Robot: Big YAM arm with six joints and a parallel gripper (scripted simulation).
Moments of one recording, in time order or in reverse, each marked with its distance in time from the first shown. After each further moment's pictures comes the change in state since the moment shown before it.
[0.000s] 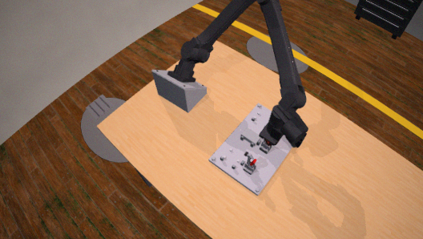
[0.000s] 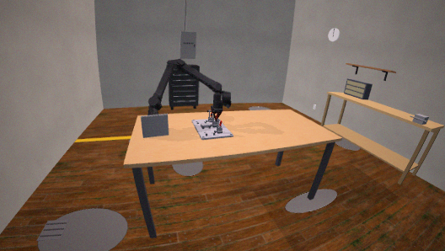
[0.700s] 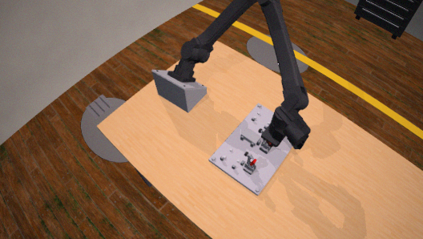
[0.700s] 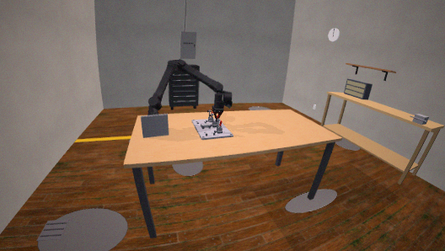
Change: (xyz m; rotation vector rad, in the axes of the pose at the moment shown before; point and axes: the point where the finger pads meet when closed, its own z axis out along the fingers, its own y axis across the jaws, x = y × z) arm -0.008 0.000 0.000 0.000 0.004 0.019
